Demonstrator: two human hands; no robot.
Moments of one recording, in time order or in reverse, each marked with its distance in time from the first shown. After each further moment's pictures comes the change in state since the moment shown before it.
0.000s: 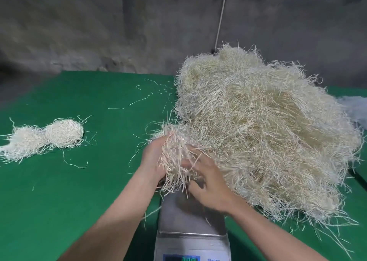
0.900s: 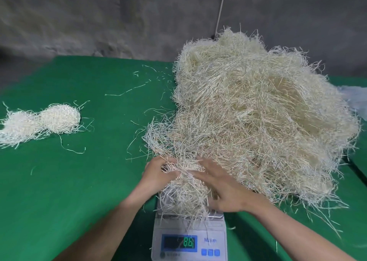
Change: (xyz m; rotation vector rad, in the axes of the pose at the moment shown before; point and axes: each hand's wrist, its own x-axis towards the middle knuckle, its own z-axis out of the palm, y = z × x) left_hand -0.011 -0.065 -0.062 1.143 -0.014 0.297; right_hand -0.045 0.068 -0.012 -0.490 -0.533 0.016
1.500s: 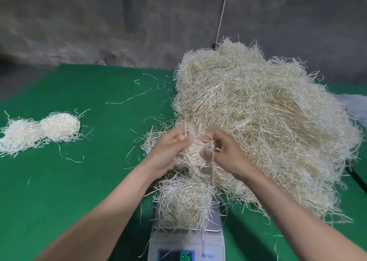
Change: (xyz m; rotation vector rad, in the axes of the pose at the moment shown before) left_hand 0.020 0.094 -0.021 -0.570 -0.206 -0.018; right_hand 0.028 -0.021 -0.098 0.883 0.472 0.242
